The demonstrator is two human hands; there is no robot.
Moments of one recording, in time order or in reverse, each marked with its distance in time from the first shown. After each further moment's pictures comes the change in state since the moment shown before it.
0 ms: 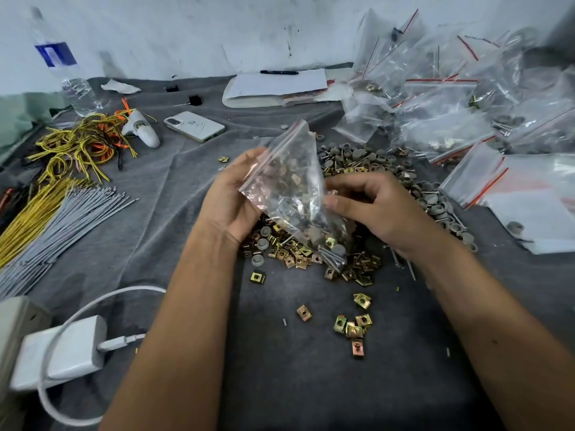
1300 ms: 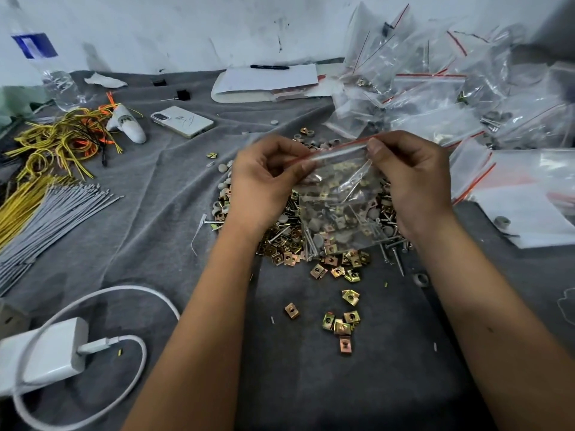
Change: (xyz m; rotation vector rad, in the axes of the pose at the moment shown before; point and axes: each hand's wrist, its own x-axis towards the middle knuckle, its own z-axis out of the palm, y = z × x) left_hand 0.004 -0.036 0.036 0.908 0.074 0.439; right_hand 0.005 -0.001 -0.026 0.085 0.530 -0.205
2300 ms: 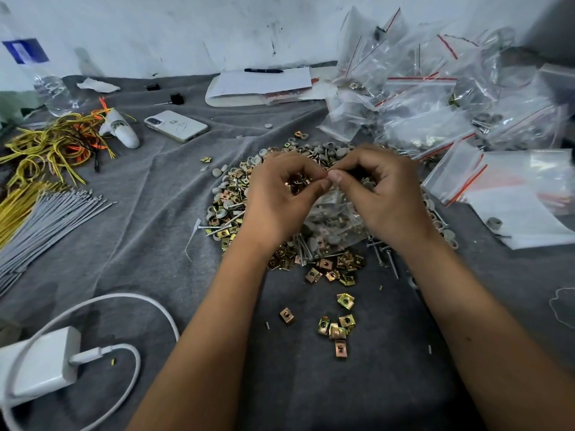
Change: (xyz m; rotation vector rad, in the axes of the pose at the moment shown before) left_hand -0.005 0.001 0.018 0.347 -0.099 0.213; right_hand -0.009 -0.004 0.008 -0.374 -0.240 -0.287
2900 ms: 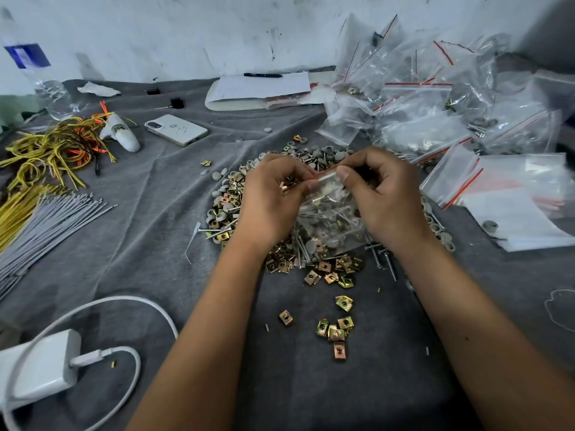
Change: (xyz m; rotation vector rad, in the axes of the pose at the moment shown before) left_hand 0.002 0.001 -0.007 0.042 0.012 -0.115; right_hand -0.001 0.001 0.003 0.046 0.106 0.169
